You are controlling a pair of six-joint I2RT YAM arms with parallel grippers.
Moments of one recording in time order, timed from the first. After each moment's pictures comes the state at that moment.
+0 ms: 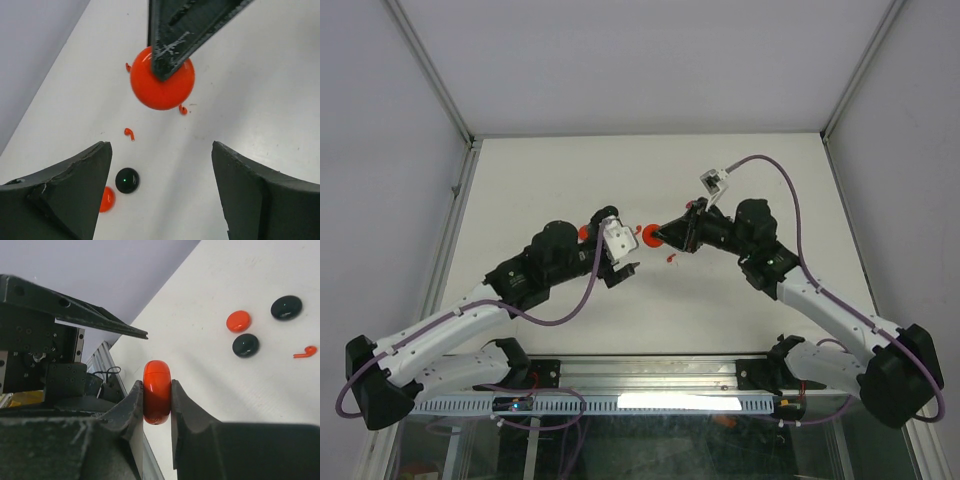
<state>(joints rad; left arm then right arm) -0.88 0.96 0.83 -0.21 0.13 0.46 0.62 1.11 0.75 0.20 -0.52 0.59</state>
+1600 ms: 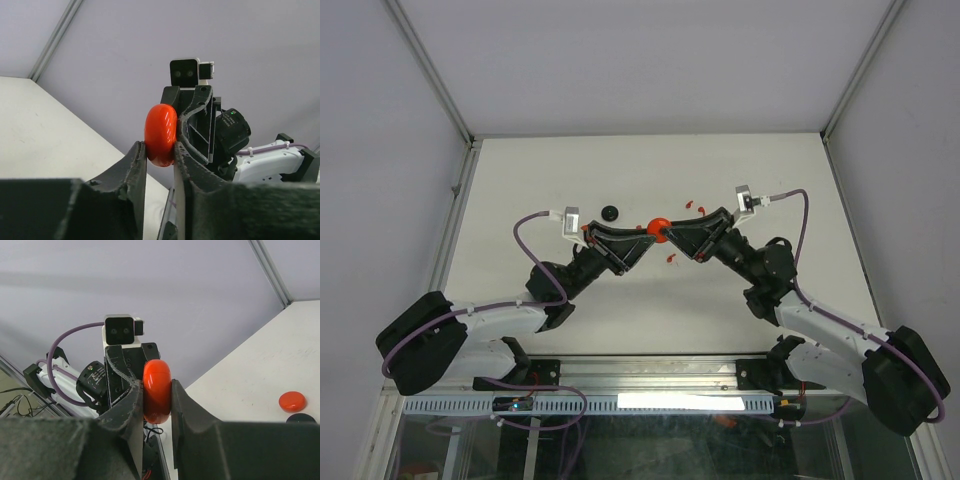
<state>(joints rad) -0.88 1.23 0.38 1.36 0.07 -0.78 0.66 1.02 0.41 1.04 -0.37 0.89</state>
